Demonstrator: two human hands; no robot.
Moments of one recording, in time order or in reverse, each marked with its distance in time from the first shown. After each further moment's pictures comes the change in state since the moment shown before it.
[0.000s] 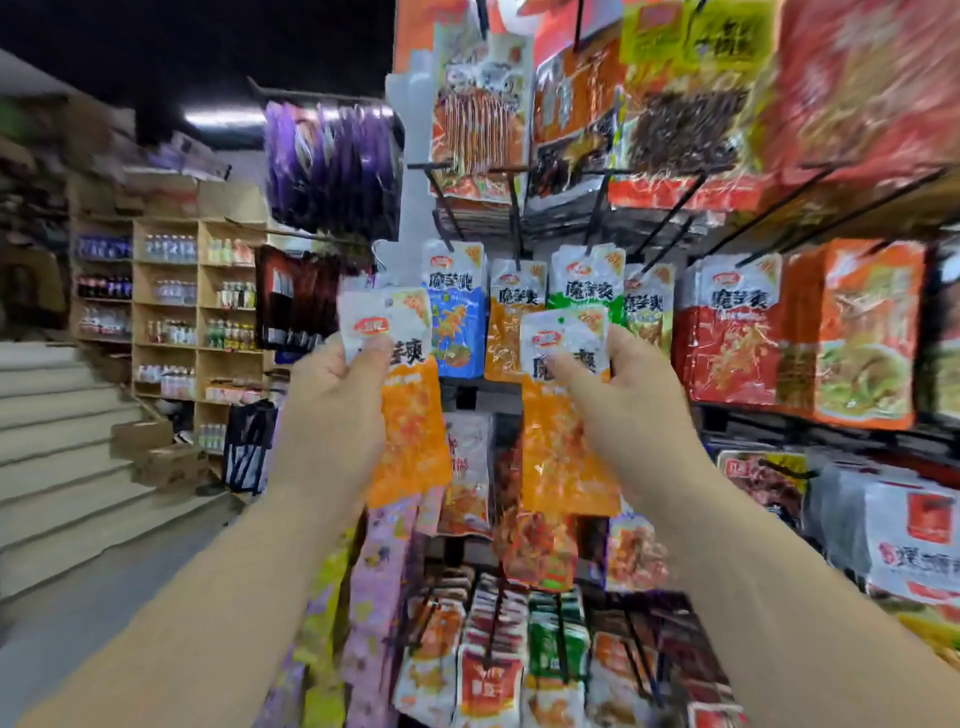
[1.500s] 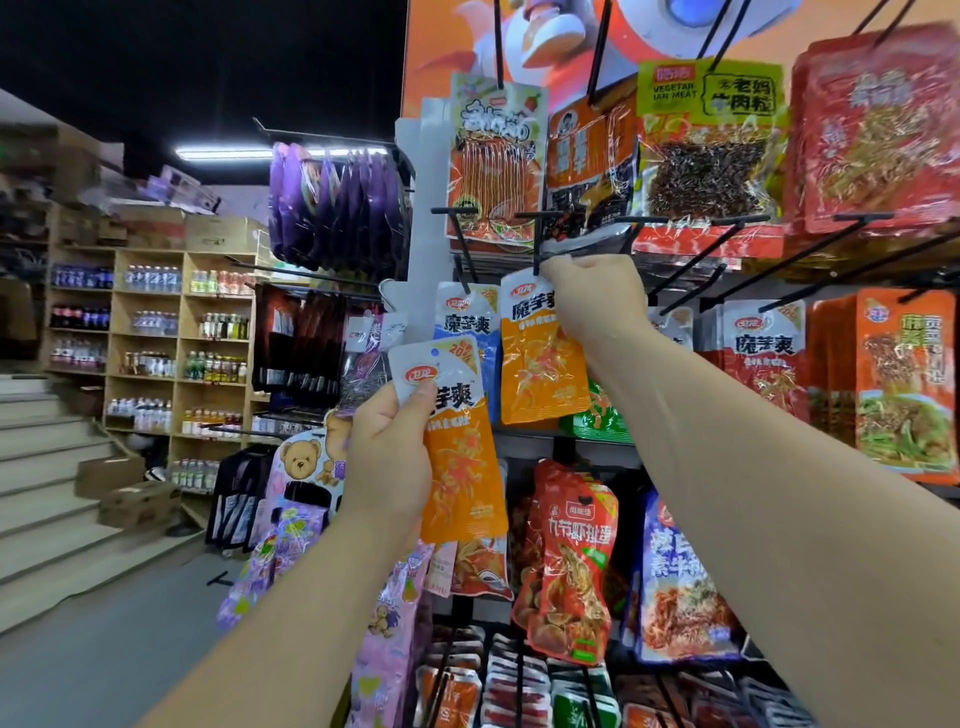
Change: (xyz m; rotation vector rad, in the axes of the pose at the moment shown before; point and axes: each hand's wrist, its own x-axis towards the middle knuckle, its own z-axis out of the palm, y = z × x) left_hand 0.042 -0.036 0.007 -0.101 -0.080 -0.082; right_hand 0.131 -0.052 0.048 -0.034 0.189 0.088
